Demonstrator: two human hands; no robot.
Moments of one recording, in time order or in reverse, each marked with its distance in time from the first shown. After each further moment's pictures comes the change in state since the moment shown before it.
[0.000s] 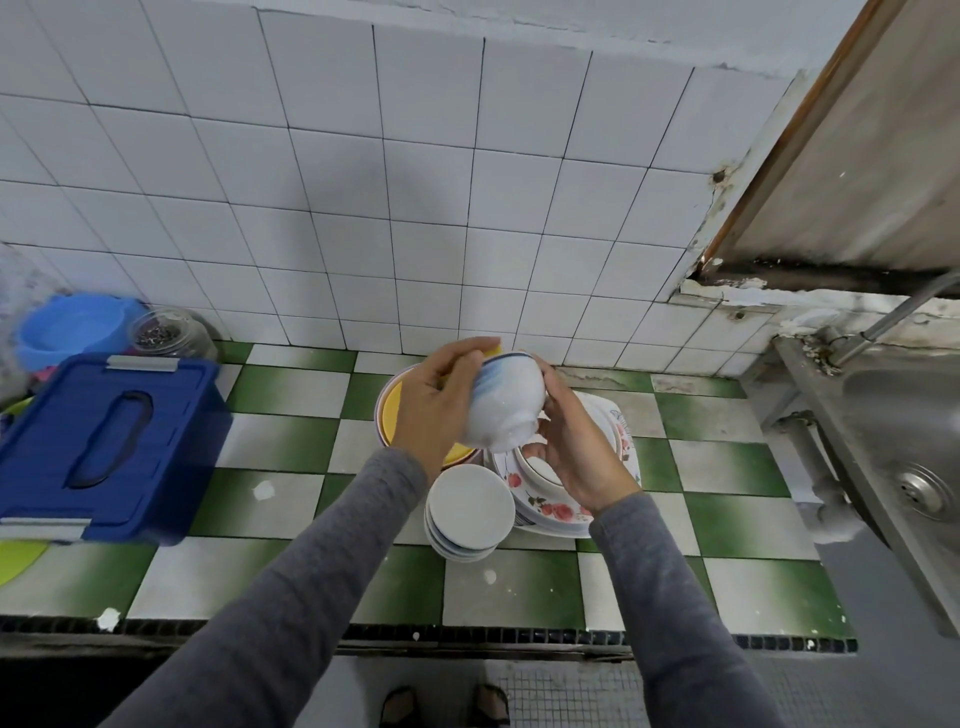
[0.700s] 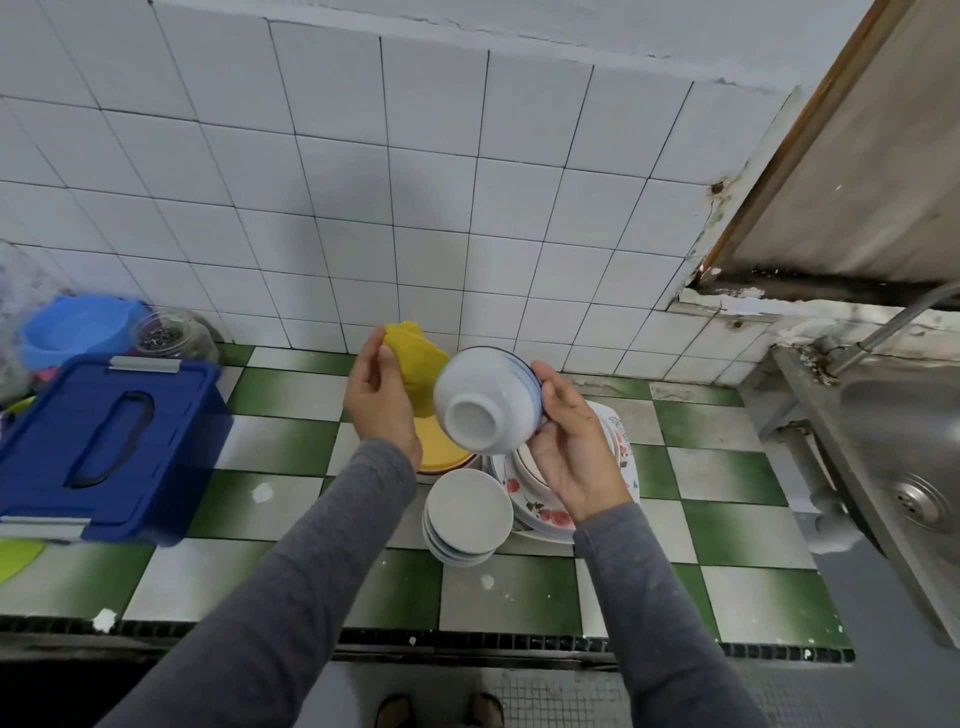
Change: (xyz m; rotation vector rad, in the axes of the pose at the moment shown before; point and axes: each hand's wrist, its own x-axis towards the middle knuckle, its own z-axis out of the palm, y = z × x) left_hand 0.024 -0.018 -0.019 -0.337 0.588 -0.213; right_hand 0.004 0.005 0.009 0.566 0.077 -0.134
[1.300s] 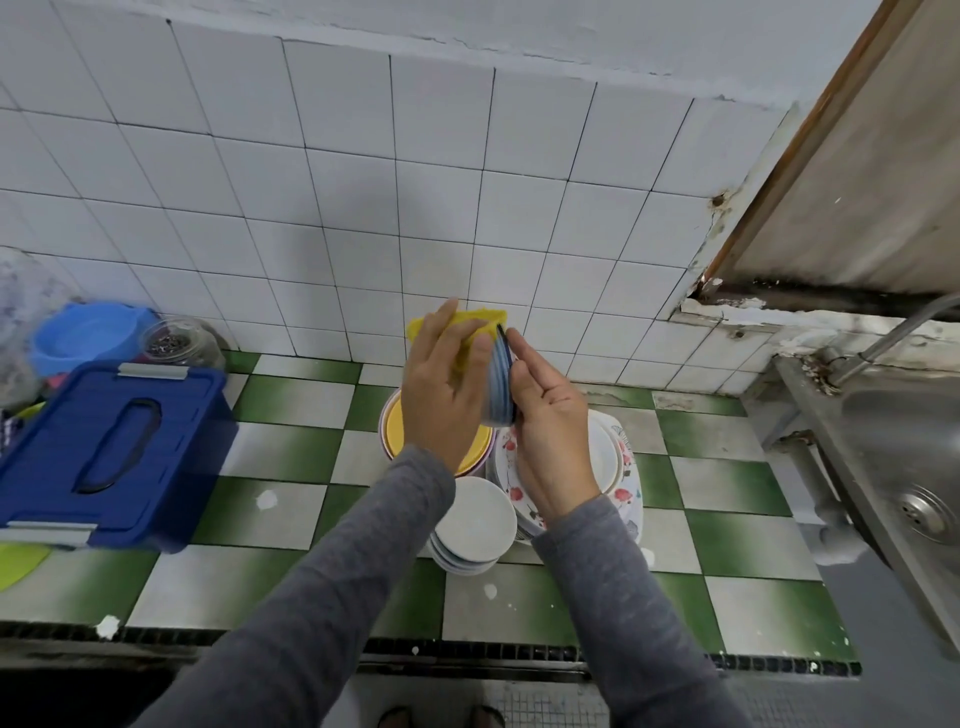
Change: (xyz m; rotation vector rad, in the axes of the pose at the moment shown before) left_hand -0.027 0.011 0.018 0.595 -0.462 0.720; right_hand -0.010 0.006 0.054 -0.428 0.059 -0.218
